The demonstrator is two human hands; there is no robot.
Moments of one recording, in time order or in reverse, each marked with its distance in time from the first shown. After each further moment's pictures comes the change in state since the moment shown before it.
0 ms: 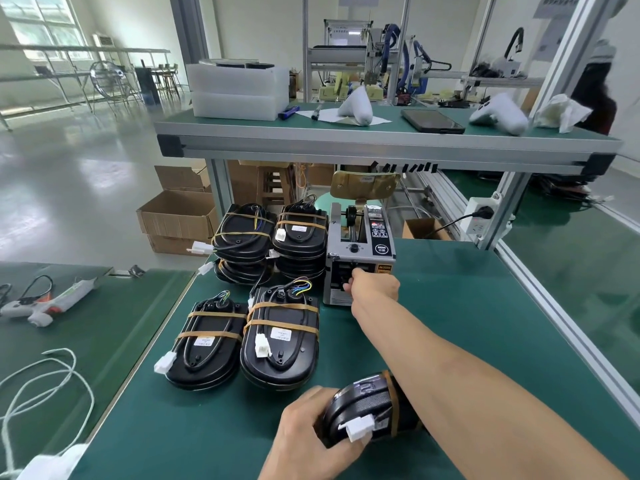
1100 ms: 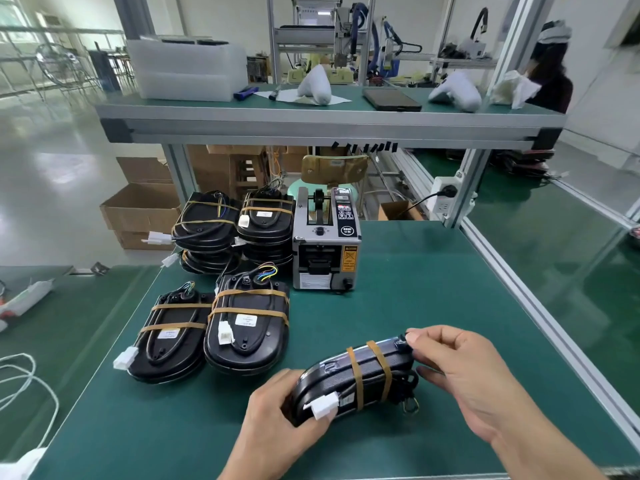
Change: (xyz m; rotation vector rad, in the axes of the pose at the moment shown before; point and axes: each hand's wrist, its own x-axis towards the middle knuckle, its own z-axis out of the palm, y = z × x) left_hand -0.003 0.001 0.000 0.015 -0.044 -0.011; right_hand -0.075 0.025 -0.240 -0.133 -0.409 -0.190
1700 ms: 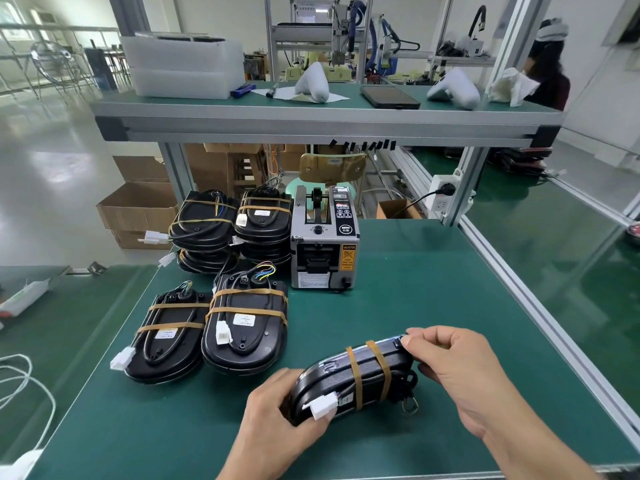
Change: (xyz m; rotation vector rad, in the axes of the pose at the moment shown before) left_hand 0.000 0.001 0.000 0.009 0.011 0.025; right_hand 0.003 0.004 0.005 -0.130 0.091 -0.063
